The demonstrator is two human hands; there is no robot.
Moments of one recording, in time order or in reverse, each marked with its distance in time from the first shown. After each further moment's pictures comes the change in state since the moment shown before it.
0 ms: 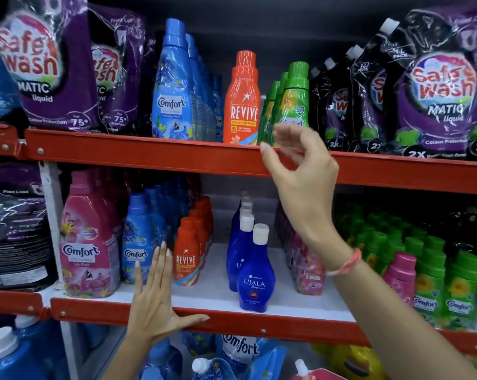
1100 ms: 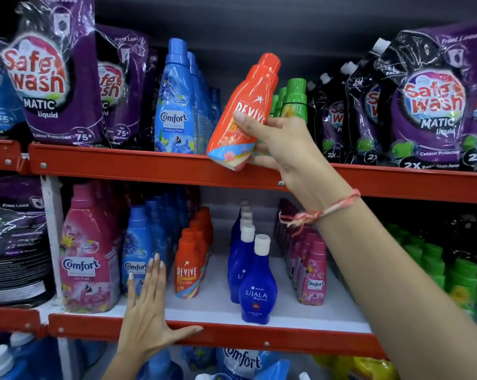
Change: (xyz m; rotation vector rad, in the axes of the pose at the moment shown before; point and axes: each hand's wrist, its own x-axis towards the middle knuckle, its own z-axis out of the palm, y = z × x) left_hand -0.001 -0.017 -0.004 -0.031 -0.022 -0.015; right_hand 0.059 -0.040 0.022 0.417 -0.342 0.618
